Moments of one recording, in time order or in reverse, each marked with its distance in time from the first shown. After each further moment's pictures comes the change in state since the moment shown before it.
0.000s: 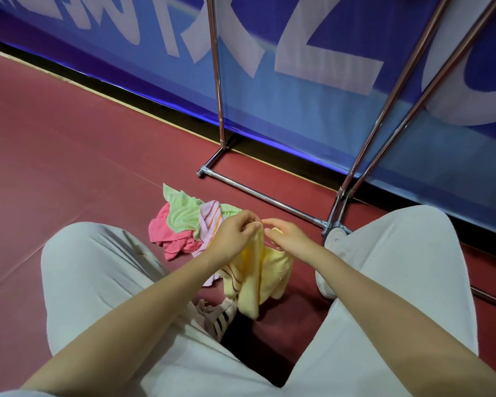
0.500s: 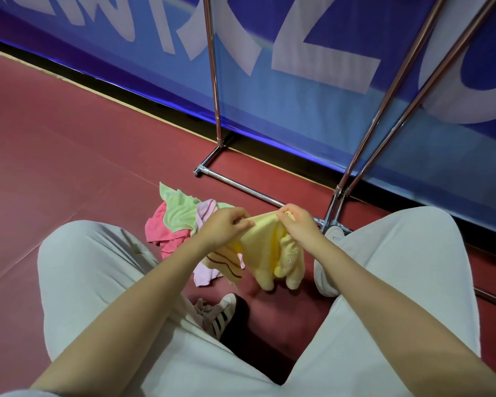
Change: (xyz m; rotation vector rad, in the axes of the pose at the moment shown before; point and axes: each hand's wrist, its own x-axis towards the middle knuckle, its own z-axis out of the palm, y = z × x) left_hand 0.017 0.001 -0.026 0.312 -0.152 0.032; right_hand 0.002 -0.006 -0.023 -0.093 0.285 -0.022
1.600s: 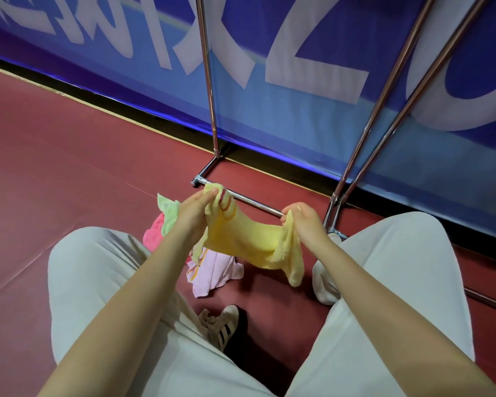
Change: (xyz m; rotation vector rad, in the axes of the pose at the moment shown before) left_hand 0.012 -0.006 -0.040 -1.140 0.280 -0.327; right_hand 0.005 -0.012 -0.015 0.222 0.151 0.059
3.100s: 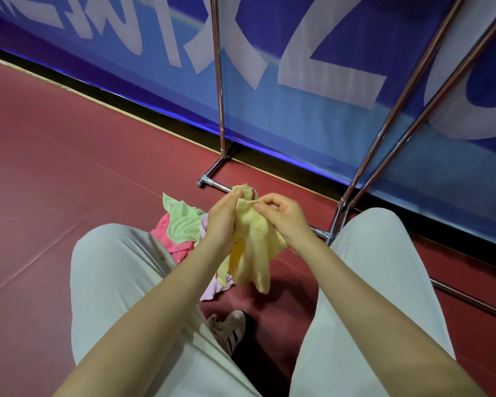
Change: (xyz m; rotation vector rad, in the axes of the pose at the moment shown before) left_hand -0.020 -0.001 0.037 -0.143 -0.001 0.093; right_hand -0.019 -0.059 0.051 0.257 -0.234 -0.183
